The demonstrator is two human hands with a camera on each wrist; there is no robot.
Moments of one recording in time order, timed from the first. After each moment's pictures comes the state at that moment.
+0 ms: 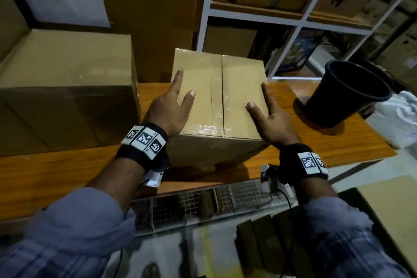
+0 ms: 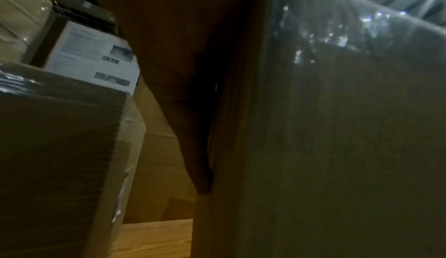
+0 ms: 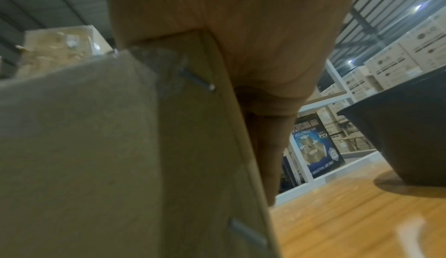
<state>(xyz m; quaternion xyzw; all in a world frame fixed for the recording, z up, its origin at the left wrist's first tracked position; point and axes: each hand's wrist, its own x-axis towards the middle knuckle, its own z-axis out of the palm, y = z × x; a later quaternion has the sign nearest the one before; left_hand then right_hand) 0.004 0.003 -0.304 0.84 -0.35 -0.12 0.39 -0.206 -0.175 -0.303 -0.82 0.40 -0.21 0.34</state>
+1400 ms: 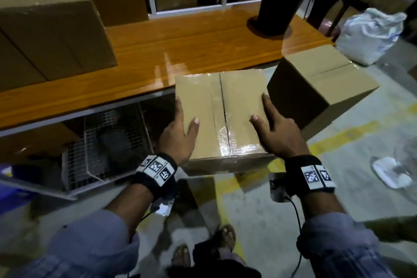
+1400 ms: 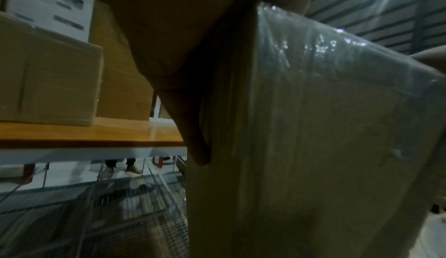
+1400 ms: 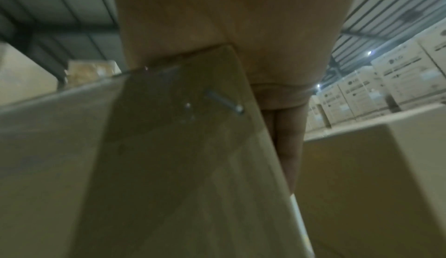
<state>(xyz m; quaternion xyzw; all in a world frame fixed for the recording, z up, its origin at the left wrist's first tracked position) -0.328 0.233 -0.419 0.81 -0.42 -0.21 0.35 -0.569 0.088 -0.380 -0.82 0.51 -0.14 0.23</state>
